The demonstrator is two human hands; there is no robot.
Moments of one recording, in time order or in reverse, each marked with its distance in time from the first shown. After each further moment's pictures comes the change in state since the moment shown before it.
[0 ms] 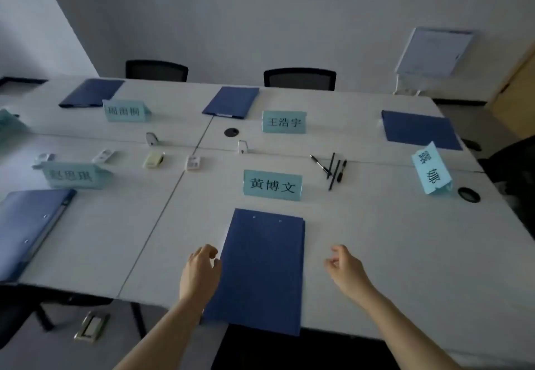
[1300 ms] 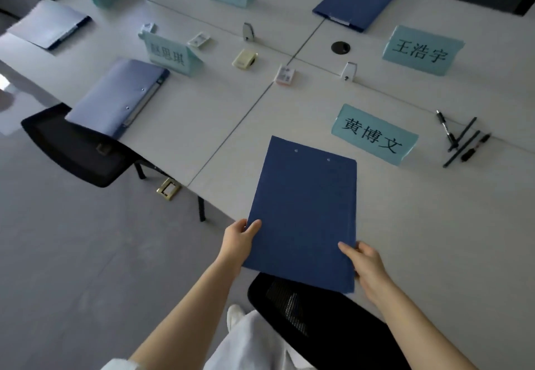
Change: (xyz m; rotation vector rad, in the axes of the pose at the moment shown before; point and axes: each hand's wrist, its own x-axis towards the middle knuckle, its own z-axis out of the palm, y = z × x) left_hand -0.047 -0.042 0.011 -0.707 -0.040 -0.726; right_hand 0.033 -0.008 0.107 0.594 -0.363 0.310
